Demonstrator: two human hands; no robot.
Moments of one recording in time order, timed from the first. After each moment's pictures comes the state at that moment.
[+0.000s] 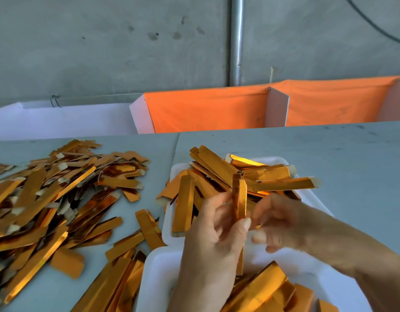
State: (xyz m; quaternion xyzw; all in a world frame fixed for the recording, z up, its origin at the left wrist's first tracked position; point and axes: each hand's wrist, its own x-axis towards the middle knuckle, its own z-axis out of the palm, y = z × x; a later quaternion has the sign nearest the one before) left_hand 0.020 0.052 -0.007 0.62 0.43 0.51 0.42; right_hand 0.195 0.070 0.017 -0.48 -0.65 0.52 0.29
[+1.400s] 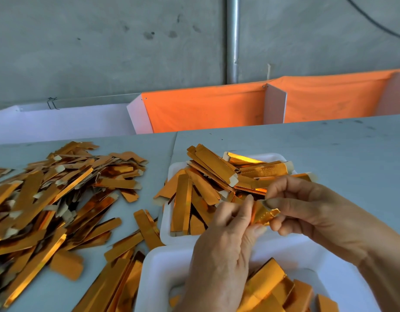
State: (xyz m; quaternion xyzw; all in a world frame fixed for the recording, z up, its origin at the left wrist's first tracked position) left_hand 0.030 0.050 -0.011 0.80 0.41 0.40 0.17; right_hand 0.209 0.069 0.025 -0.40 -0.54 0.59 0.44
